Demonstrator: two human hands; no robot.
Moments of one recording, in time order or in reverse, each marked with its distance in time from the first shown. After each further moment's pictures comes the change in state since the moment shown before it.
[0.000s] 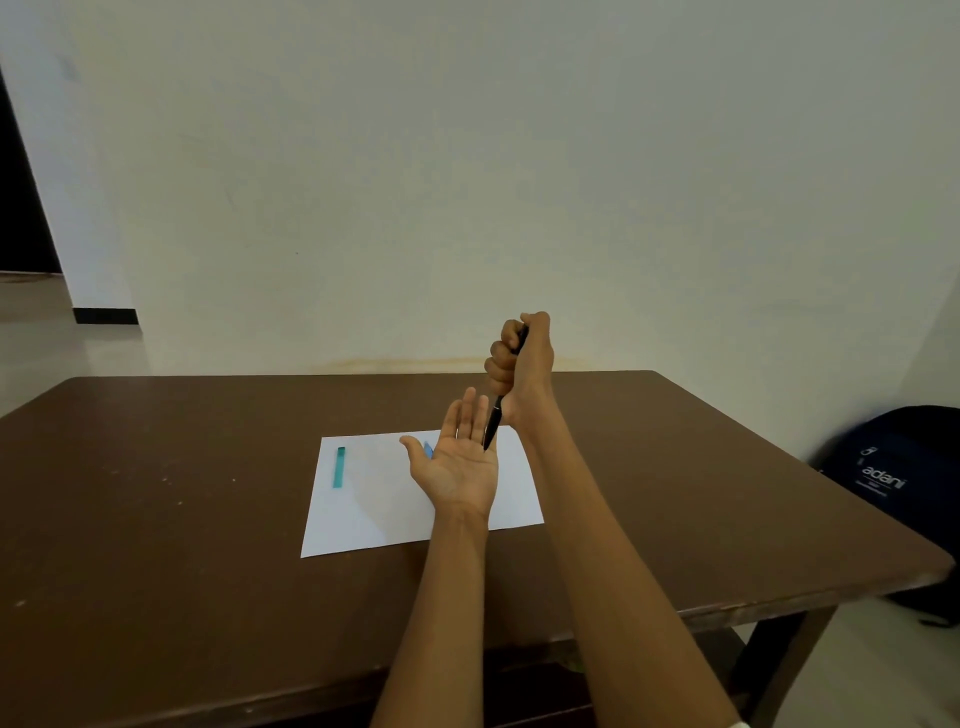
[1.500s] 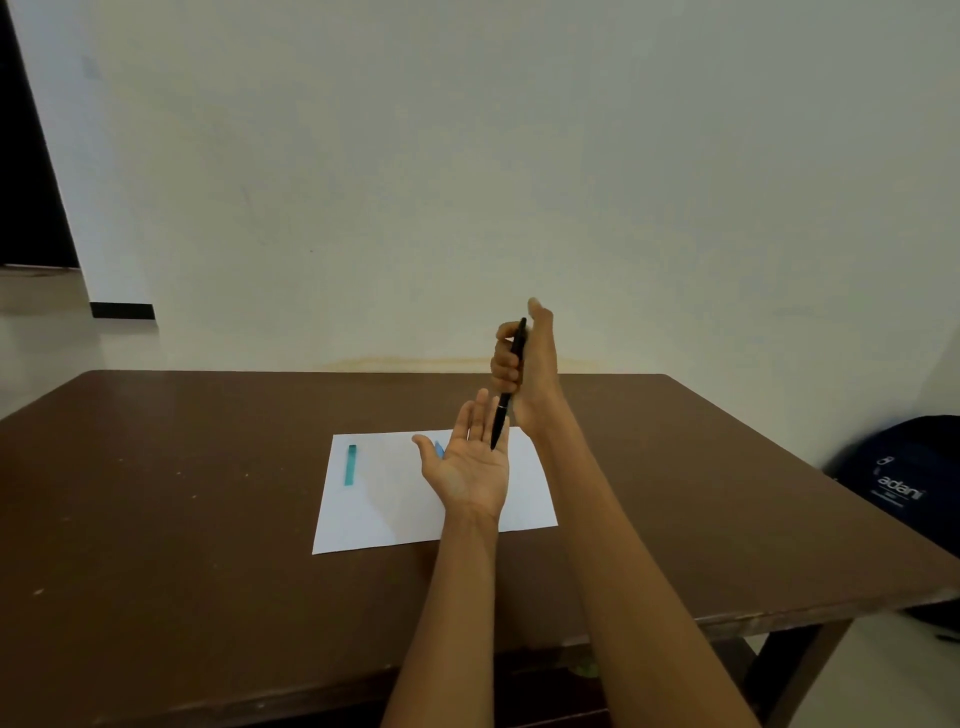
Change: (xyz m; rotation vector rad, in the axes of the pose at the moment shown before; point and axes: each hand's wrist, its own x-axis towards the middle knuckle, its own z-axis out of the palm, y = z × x) left_hand 0.001 0.003 -0.002 -0.007 0.023 -0.010; right_hand -0.002 0.001 0.005 -0.028 -0.078 0.058
